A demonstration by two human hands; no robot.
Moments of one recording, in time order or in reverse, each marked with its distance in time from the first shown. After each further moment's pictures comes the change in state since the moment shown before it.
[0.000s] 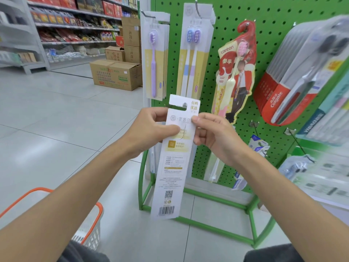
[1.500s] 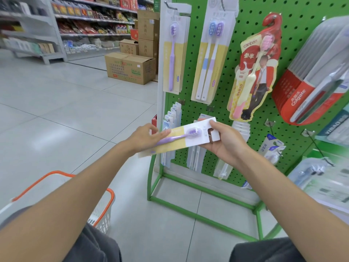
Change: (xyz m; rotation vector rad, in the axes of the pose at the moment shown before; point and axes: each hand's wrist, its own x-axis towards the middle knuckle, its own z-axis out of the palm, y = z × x) left_hand 0.008 -0.097 -0.049 0.499 0.080 -0.494; right_hand 0.014 0.036 0.003 0.184 0.357 0.348
